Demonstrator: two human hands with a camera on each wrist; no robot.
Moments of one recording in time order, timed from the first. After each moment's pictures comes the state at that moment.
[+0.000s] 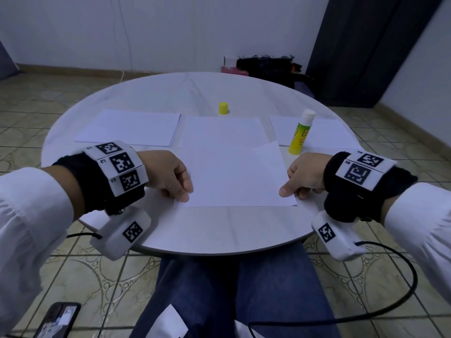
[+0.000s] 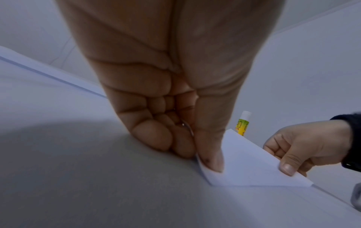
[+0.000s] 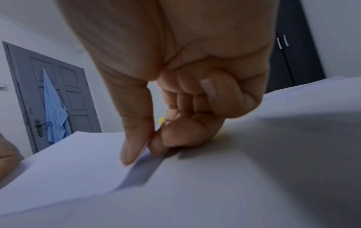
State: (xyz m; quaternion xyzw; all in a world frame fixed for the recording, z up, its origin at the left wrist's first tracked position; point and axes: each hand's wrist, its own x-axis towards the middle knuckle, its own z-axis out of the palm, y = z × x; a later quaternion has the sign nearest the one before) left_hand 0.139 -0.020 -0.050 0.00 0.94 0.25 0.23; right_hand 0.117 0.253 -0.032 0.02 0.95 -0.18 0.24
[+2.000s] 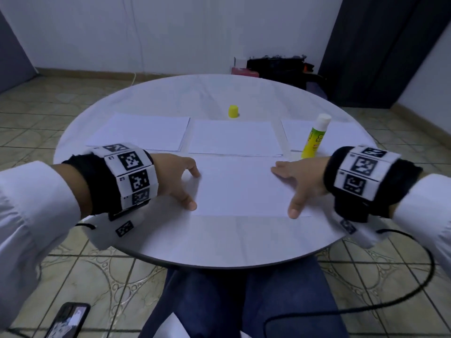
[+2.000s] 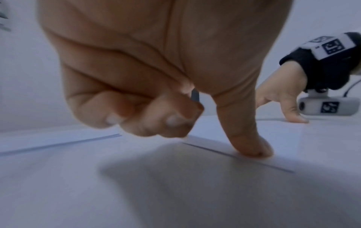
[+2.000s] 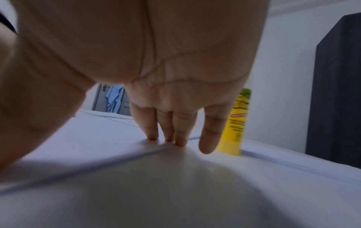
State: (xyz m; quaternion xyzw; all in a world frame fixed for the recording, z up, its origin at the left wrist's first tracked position) left_hand 0.131 -0.018 -0.044 0.00 0.98 0.02 0.22; right_hand 0.087 0.239 -0.034 -0.19 0.93 0.11 0.28
